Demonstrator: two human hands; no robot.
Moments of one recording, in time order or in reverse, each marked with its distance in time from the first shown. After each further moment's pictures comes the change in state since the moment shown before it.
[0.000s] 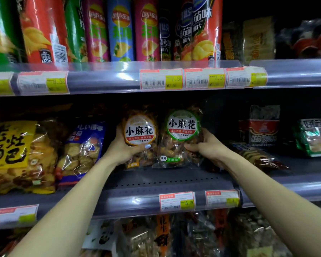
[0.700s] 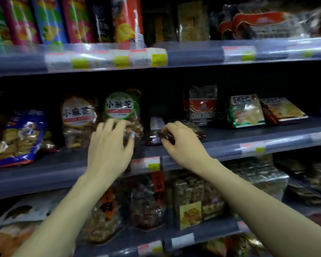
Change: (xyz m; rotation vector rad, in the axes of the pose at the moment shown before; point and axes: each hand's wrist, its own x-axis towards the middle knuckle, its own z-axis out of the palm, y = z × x) left_hand -0.139 0.125 0.111 0.678 0.259 0.380; right_hand -0.116 0.029 -0.090 -0.736 0.167 -0.477
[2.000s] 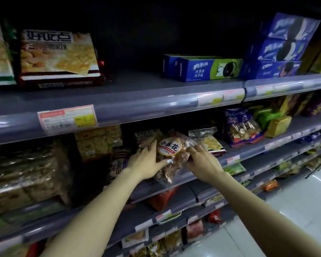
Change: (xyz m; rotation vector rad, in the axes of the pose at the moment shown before) left_hand -0.033 0.586 0.457 -0.251 -0.998 0.073; right_hand -0.234 0.660 -0.231 -0.434 -0.514 0.537
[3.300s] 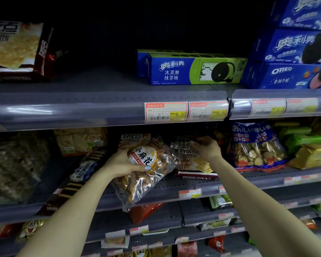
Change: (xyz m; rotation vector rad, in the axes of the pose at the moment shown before) left_hand 0.061 0.020 0.025 -0.521 0.067 -0.408; right_hand 0.137 0.126 0.003 0.975 0.006 0.301
